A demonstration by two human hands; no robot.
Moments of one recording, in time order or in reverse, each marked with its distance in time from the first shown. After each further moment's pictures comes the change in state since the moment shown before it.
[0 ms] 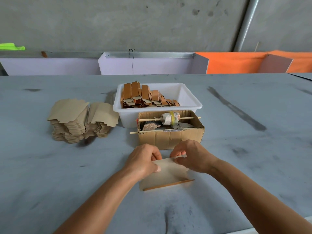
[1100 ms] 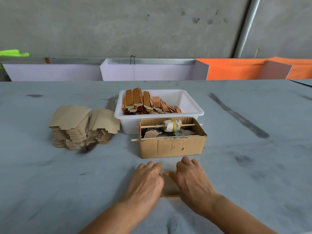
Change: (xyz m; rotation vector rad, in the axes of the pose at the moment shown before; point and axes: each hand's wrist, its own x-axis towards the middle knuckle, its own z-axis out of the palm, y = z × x) left_hand -0.032 0.001 0.019 0.681 0.114 0.379; right_hand -0.030 -0.021 0.038 -0.592 0.134 -0.146
